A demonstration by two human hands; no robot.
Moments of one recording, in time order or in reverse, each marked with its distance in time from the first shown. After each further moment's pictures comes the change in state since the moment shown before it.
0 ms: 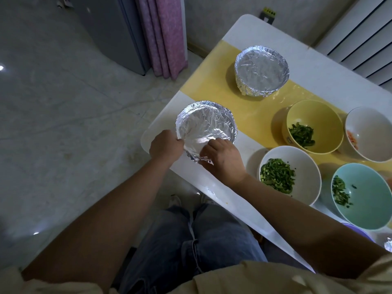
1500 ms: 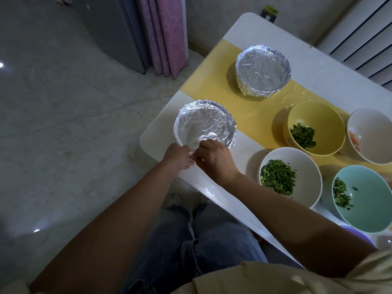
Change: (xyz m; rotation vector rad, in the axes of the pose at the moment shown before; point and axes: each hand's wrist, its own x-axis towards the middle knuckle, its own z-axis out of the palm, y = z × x) left_hand -0.021 0.018 0.014 -0.716 -0.280 -0.358; right_hand 0.013 -0.010 0.015 0.039 0.053 -0.049
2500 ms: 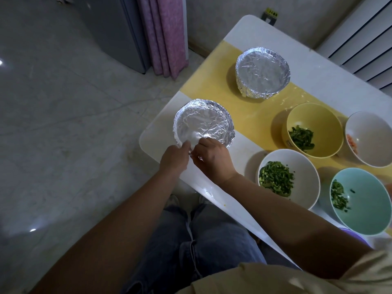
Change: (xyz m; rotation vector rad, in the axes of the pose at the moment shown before) left_hand 0.013 -0.018 -0.002 0.203 0.107 0.160; right_hand 0.008 -0.006 -0.006 0.009 -0.028 0.072
